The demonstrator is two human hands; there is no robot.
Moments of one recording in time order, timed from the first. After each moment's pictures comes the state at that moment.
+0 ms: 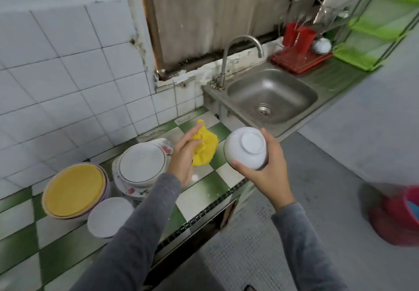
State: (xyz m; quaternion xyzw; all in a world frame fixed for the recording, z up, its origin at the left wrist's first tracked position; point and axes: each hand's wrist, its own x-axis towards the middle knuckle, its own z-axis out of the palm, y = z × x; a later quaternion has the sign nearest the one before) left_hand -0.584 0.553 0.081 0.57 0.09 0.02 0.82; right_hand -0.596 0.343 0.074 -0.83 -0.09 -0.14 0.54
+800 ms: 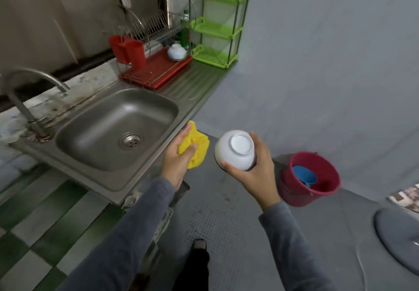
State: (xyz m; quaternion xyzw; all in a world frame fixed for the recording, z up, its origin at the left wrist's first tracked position) left_hand -0.403 0.121 0.060 0.62 -0.09 -0.11 0.77; right_hand -0.504 -0.057 0.065 -0.82 0.12 -0.27 0.48
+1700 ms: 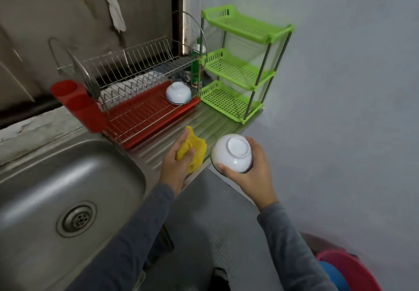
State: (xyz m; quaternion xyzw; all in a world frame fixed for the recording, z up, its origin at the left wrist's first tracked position) left_hand -0.051 -0.082 0.061 0.65 0.01 0.00 0.76; right_hand -0.091 -0.277 0.063 -0.84 0.01 -0.19 0.51
